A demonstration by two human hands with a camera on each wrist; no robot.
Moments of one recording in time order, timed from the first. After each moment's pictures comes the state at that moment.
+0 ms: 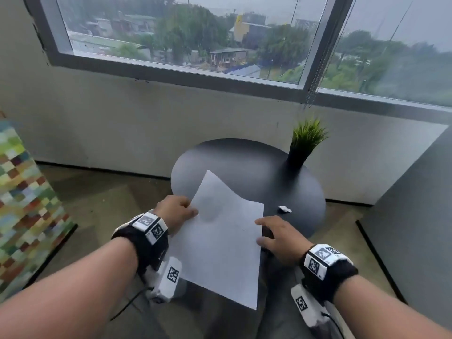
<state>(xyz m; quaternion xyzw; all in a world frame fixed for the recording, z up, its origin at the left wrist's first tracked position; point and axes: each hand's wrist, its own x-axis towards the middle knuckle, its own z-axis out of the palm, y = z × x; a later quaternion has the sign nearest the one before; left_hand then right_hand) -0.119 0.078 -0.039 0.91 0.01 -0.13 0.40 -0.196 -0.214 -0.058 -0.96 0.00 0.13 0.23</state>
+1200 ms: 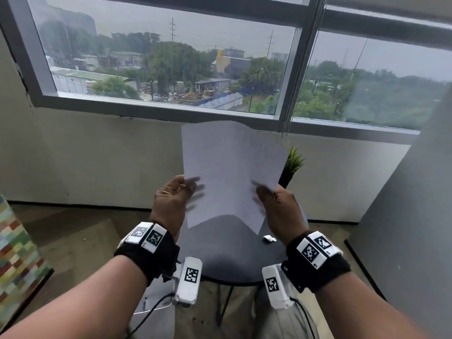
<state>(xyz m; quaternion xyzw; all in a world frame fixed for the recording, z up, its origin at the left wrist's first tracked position) -0.101 0.018 0.043 0.60 -0.06 0.02 0.80 -0.141 -0.217 0.039 -0.84 0.05 -0.22 0.49</state>
